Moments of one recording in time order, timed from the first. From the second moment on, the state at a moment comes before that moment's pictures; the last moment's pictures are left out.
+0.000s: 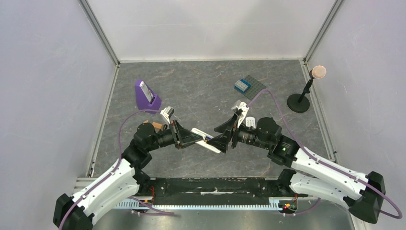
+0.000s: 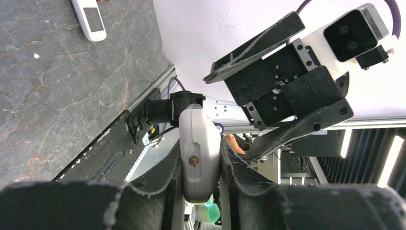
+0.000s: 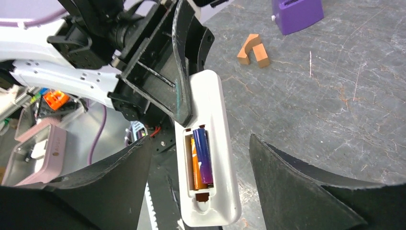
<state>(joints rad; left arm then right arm) -0.62 0.68 0.37 0.23 0.58 -1.32 0.93 0.88 0.66 0.11 -0.28 0.40</state>
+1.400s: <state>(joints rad) -0.61 0.60 0.35 0.21 0.58 -1.22 0.93 0.74 0.36 0.30 -0.14 1.00</state>
